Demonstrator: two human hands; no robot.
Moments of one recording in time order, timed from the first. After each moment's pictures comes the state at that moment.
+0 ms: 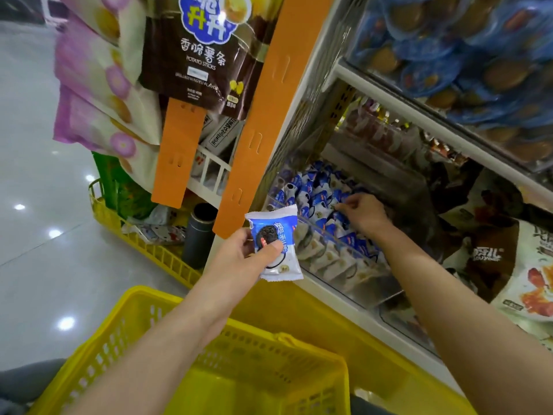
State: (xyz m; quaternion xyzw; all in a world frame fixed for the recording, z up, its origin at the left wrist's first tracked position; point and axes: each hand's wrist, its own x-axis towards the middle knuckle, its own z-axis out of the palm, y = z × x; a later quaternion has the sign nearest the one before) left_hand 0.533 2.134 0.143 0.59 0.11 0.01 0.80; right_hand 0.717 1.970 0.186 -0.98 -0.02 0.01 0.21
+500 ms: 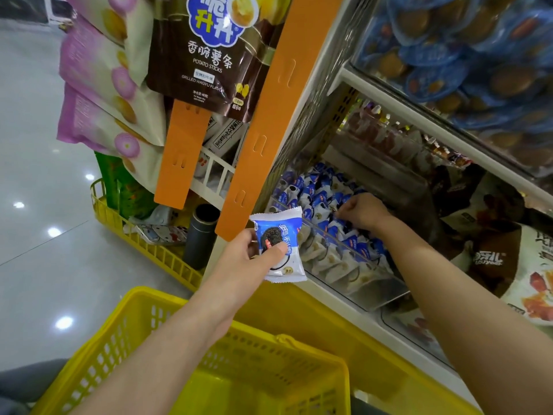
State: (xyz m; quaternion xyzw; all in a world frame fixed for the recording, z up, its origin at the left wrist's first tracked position) left_hand 0.538 2.135 0.140 0.59 0.11 0.01 0.80; right_hand 0.720 1.977 0.202 -0.99 -0.02 0.09 0.14
